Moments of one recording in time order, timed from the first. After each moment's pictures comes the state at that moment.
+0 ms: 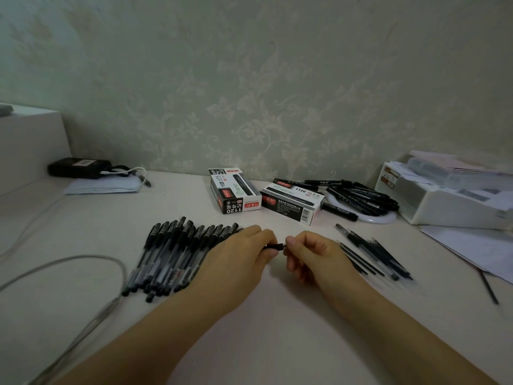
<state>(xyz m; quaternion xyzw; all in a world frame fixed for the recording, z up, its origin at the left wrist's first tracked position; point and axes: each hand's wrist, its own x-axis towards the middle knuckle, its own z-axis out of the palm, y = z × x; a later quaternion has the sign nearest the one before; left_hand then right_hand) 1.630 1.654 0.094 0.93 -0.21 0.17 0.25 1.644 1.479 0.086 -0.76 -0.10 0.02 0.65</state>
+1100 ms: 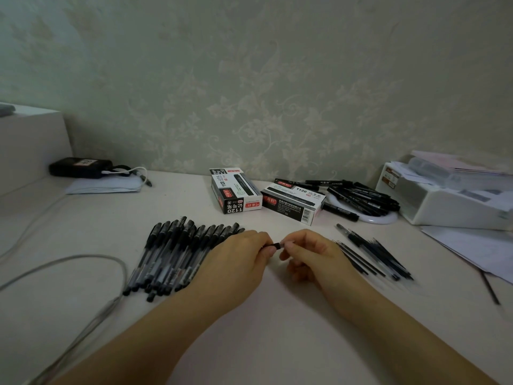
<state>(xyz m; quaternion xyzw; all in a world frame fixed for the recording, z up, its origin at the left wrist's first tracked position) 1.633 1.655 0.090 0.93 -0.19 0.17 0.28 1.646 1.477 0.083 -0.73 -0.09 0.04 0.67</state>
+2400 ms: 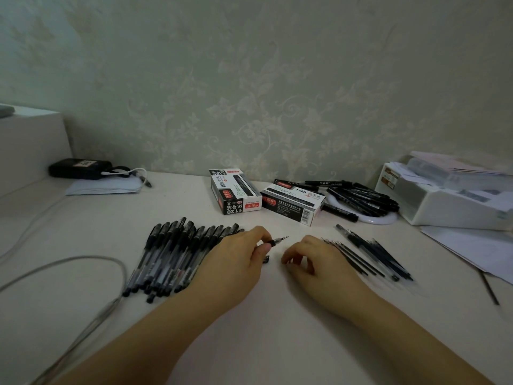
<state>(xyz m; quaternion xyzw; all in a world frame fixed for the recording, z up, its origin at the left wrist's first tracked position) 1.638 1.657 0.083 0.91 -0.18 0.19 0.31 1.646 1.465 0.081 -0.94 -0.23 -0.11 0.21</state>
